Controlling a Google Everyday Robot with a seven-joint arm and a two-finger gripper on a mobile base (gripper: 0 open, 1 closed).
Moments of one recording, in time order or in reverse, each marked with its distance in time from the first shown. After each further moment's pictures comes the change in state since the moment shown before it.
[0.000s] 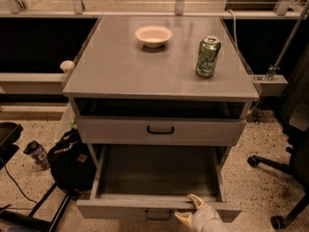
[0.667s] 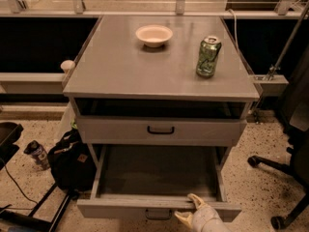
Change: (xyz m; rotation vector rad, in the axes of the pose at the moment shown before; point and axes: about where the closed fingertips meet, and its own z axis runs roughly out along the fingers) arm 0.003 0.001 0.002 0.000 0.000 0.000
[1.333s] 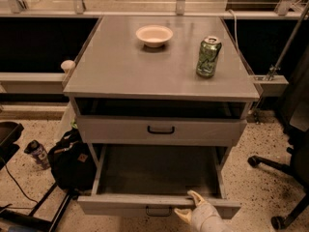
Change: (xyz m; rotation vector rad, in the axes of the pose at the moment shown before) arm -0.002 -0.002 0.010 0.000 -0.002 -0.002
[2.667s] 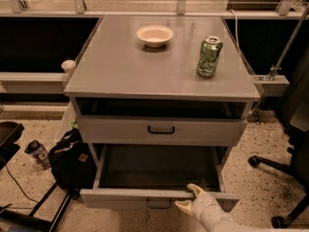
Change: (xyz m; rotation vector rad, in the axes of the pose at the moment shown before) arm -0.008 -0.023 0.020 0.009 0.014 -0.025
